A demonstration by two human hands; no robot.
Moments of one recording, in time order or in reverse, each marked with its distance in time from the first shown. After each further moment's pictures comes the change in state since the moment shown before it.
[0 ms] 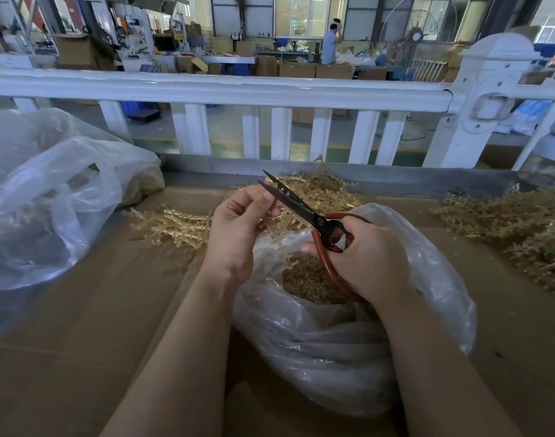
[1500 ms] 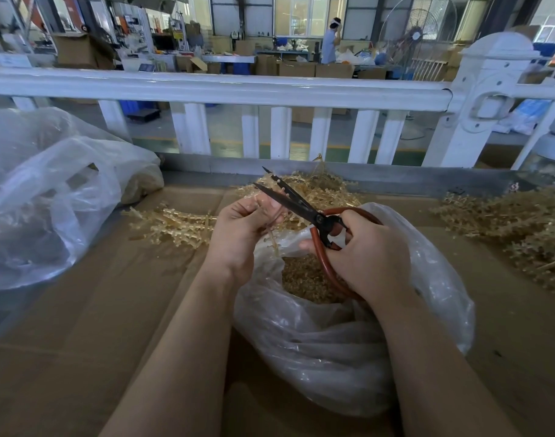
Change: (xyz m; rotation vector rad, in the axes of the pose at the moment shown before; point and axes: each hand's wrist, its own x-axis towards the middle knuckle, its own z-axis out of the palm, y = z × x) left_hand -0.003 0.004 0.005 -0.046 -0.041 -0.104; right_hand 0.000 -0.005 0.000 -0.121 0.047 0.003
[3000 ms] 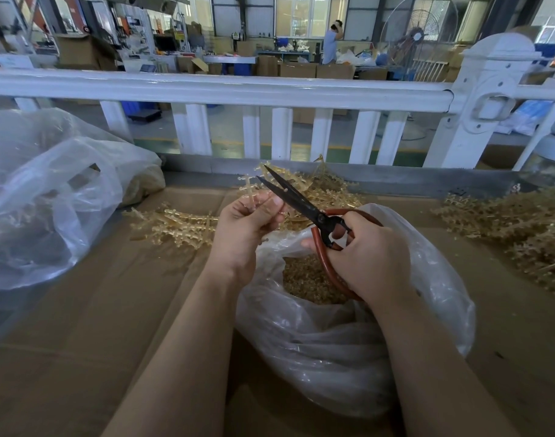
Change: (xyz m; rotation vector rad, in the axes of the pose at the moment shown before) left_hand 0.002 -0.002 -0.001 0.012 0.049 0.009; right_hand -0.001 0.003 0.003 0.011 0.047 -0.007
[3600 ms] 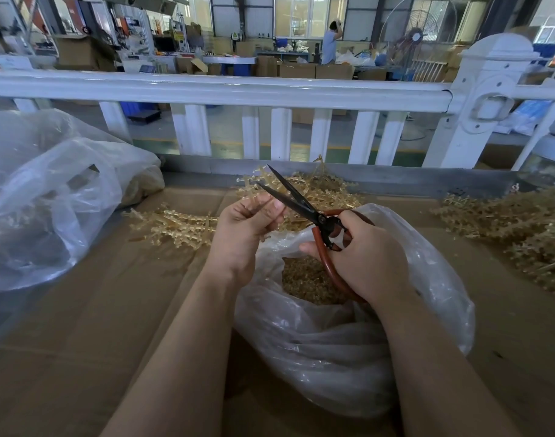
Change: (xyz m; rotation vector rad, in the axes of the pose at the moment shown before) left_hand 0.003 -0.003 -0.003 -0.007 -0.035 0.011; right_hand 0.002 0.003 0.002 0.035 -0.130 0.024
